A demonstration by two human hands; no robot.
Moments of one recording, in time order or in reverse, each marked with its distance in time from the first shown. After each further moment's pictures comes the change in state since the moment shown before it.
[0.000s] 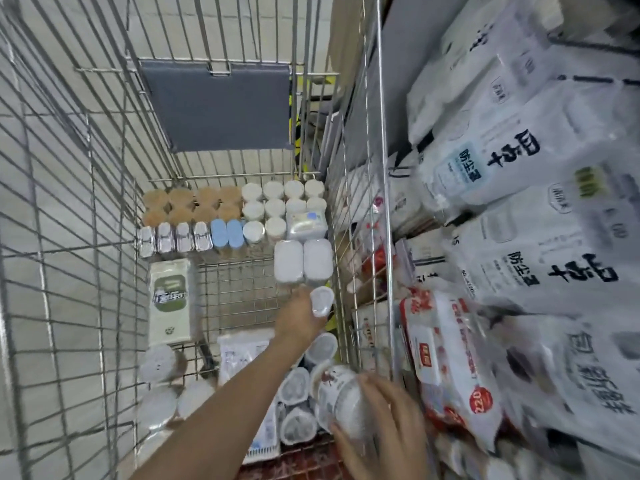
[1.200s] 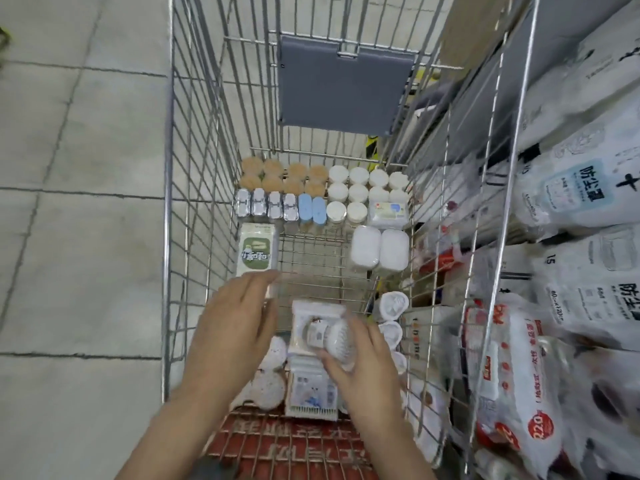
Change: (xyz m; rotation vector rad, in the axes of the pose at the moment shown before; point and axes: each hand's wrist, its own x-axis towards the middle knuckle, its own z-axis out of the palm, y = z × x) left_hand -0.173 -0.076 -0.160 0.239 0.582 0.291; right_hand 0.041 -0.063 0.084 0.098 -0.404 0.152
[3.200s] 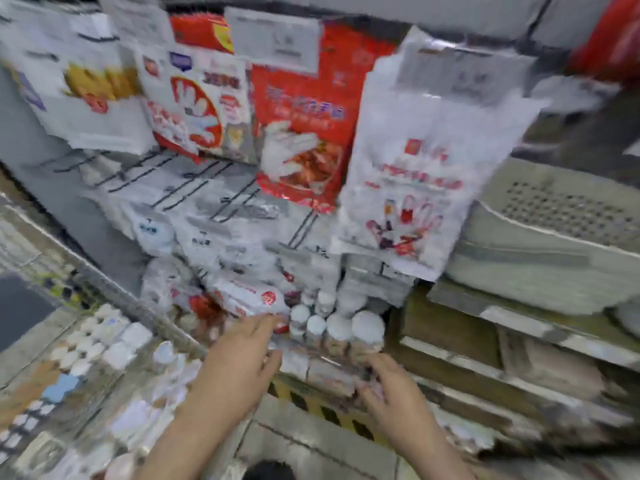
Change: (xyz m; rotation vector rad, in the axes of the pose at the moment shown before) left_hand -0.241 0.297 -0.111 0.208 -0.589 1.116; right_hand -0.486 -0.004 -0.119 0.313 0.672 0.696
